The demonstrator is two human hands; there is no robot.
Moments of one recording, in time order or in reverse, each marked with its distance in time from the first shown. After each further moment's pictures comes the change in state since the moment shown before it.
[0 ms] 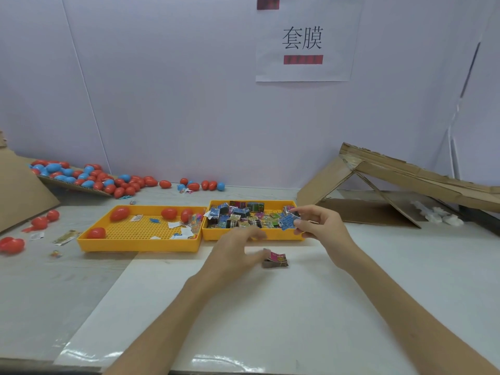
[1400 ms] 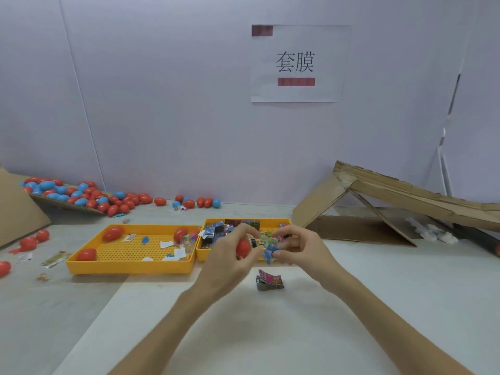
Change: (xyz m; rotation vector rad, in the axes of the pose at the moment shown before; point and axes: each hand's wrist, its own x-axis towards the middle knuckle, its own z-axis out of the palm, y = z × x) left_hand 0.006 0.024 -0.019 -0.213 0.157 0.065; right_hand -0.004 -0.008 0.019 -0.062 -0.176 -0.027
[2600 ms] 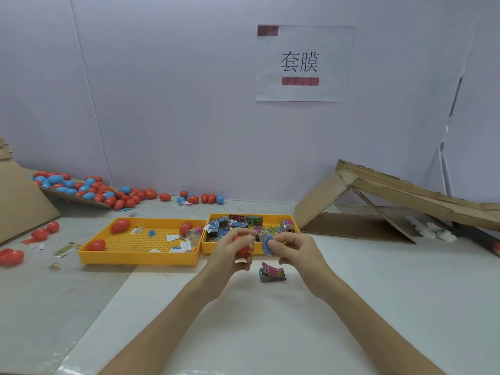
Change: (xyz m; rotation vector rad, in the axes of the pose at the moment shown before) left_hand -0.004 -0.006 0.001 -0.758 -0.060 -0.490; right_hand -0.013 -0.002 0.030 0.119 0.095 0.076
